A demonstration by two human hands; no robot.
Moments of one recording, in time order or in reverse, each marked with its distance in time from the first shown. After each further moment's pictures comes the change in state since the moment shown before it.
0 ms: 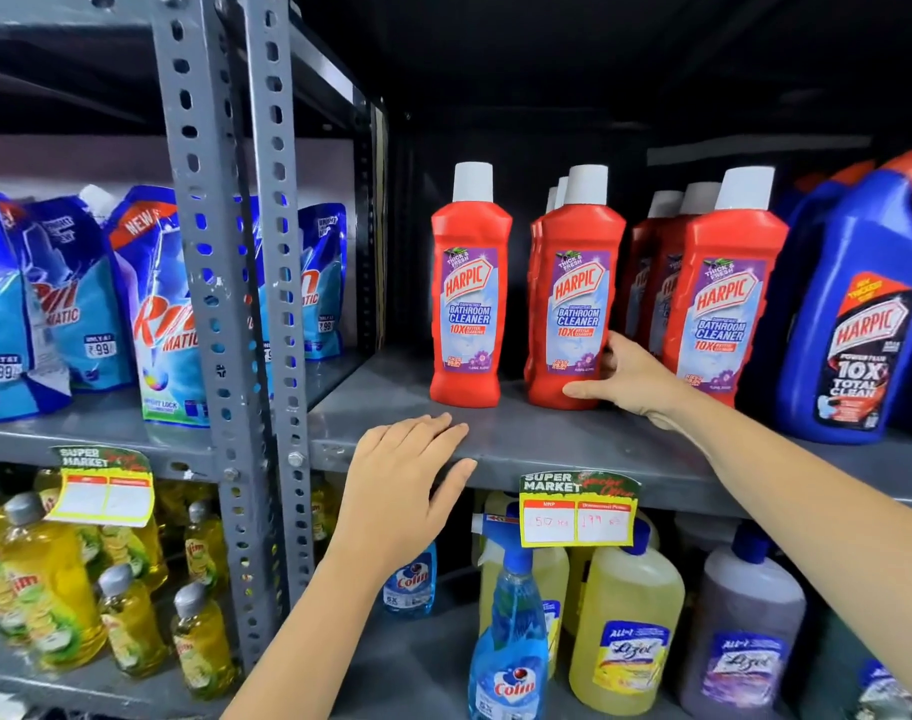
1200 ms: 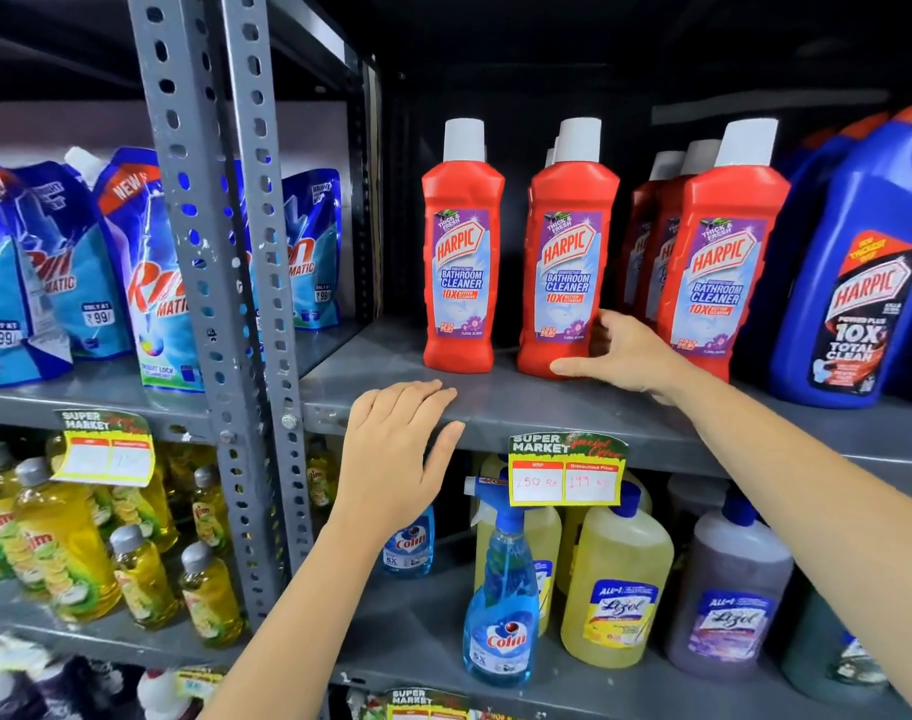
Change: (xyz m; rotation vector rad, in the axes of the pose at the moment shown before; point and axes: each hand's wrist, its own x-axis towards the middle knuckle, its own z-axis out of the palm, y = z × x) left_hand -0.004 0.007 0.004 -0.012 0.101 -0.005; right_hand -0.010 0.006 -0.002 -0.144 -0.012 -0.033
